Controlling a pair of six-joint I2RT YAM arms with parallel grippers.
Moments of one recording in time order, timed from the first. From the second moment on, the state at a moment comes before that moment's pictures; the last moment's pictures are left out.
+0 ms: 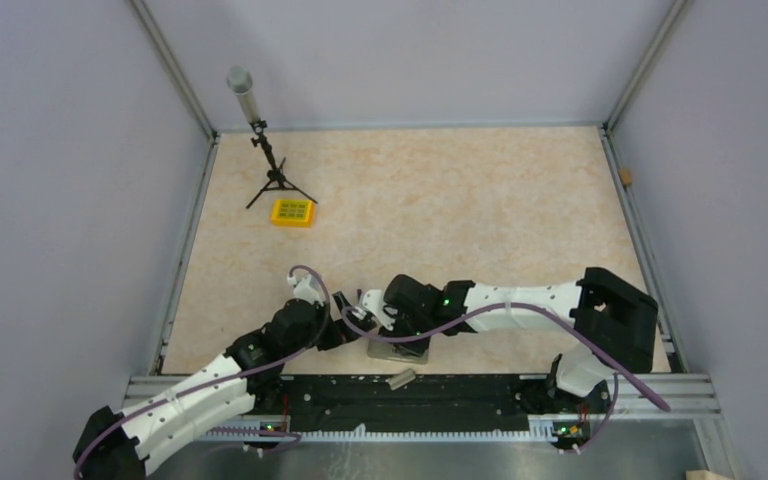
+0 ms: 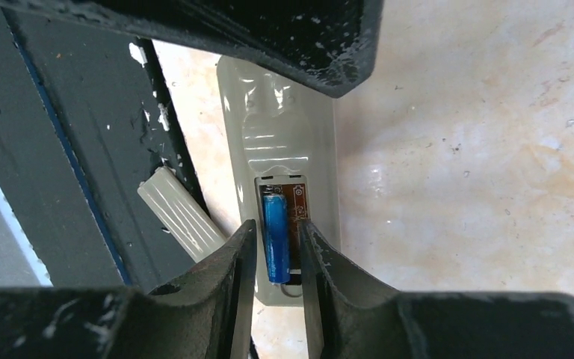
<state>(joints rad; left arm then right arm) -0.80 0.53 0.11 -0.16 0.01 -1.05 1.20 1.57 0.90 -0.38 -0.19 -0.07</state>
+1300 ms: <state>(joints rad) -0.80 0.85 0.12 0.06 0.33 -1.02 1.20 1.23 0.63 -0.27 0.08 0.72</state>
